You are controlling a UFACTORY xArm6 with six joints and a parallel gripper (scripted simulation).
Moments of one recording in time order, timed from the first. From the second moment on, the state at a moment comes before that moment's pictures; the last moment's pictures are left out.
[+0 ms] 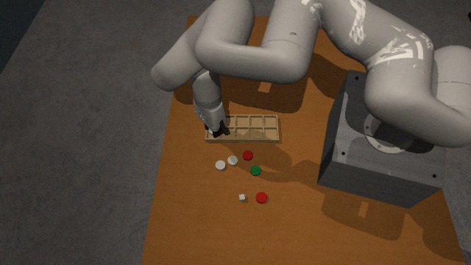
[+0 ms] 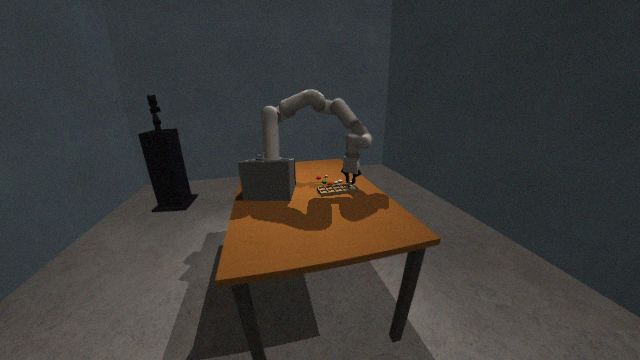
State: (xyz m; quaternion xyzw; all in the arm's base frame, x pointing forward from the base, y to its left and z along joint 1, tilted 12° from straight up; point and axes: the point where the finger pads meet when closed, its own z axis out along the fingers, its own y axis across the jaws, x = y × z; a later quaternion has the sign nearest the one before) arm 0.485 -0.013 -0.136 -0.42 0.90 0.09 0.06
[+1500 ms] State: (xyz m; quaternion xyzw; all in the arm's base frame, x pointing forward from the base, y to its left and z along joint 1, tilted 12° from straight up) arm 0.485 -0.010 -0.147 -0.42 0.90 0.09 0.06
